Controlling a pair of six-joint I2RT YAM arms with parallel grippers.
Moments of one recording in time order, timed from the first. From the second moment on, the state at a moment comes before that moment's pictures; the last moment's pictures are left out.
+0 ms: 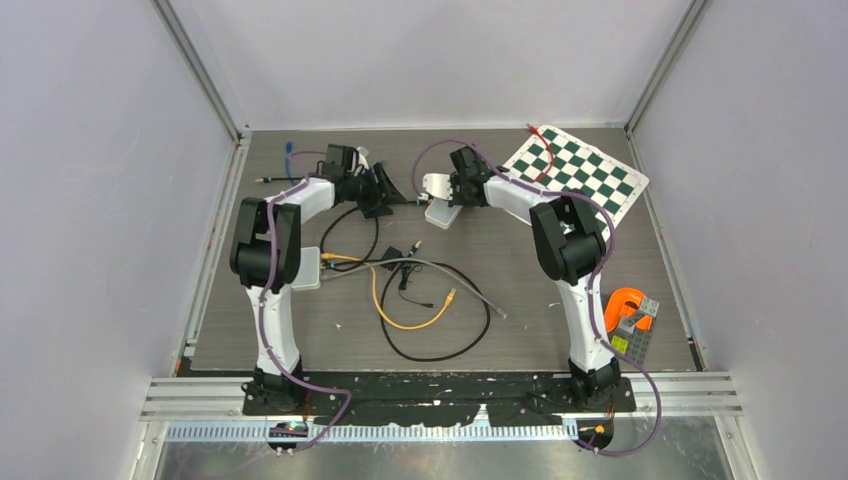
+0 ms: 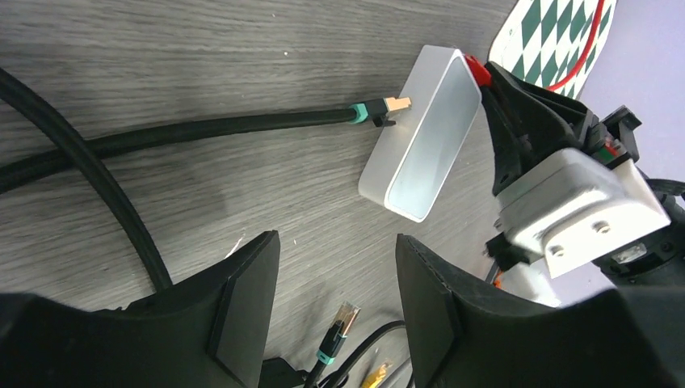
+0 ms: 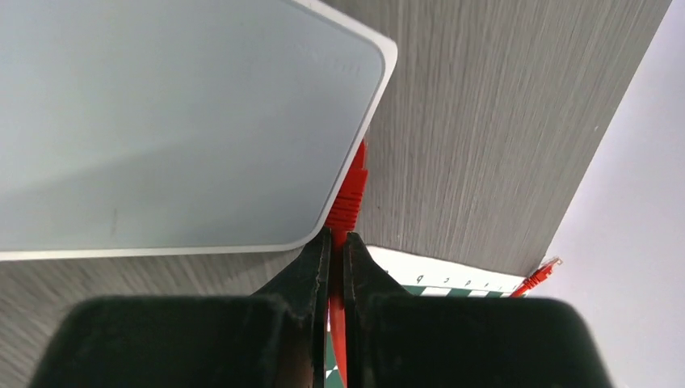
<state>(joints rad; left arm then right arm) -0.21 2.09 1.44 -0.21 0.56 -0.70 0.46 2.25 1.69 -0.37 0.09 -1.13</state>
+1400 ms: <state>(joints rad) -0.30 2.13 1.44 -0.22 0.61 -0.61 0.55 1.96 1.36 -0.44 0.00 -0.77</state>
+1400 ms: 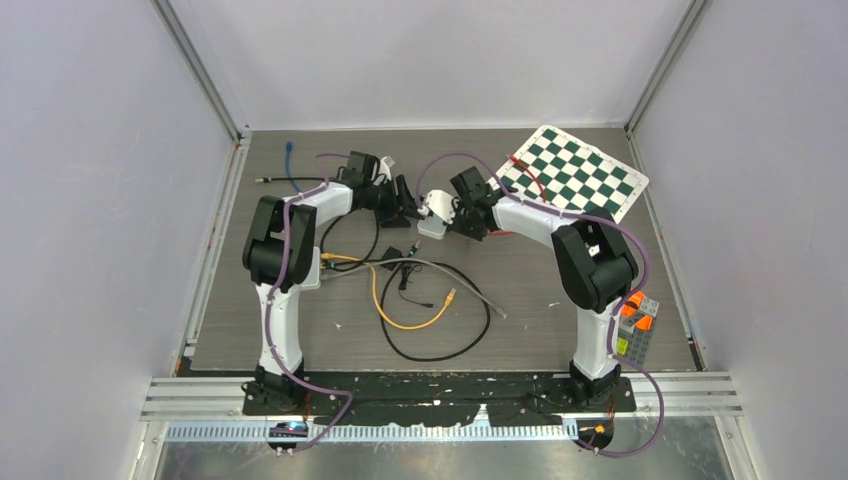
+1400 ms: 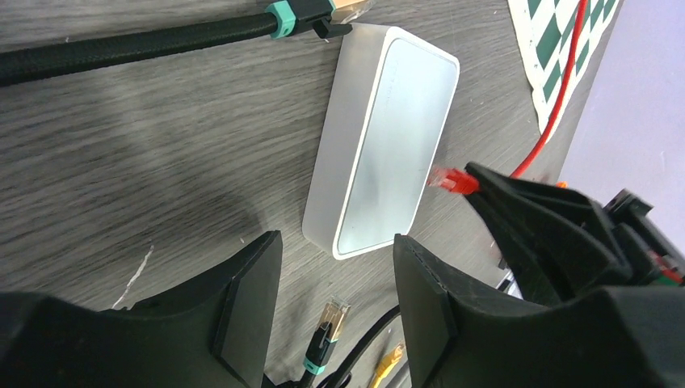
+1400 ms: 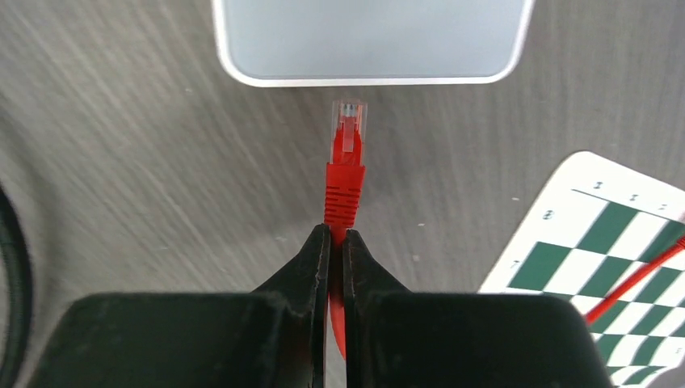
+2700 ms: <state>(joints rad) -0.31 2.17 1.43 -0.16 0.70 -0.60 0.59 1.95 1.31 -0.42 -0.07 -0.44</state>
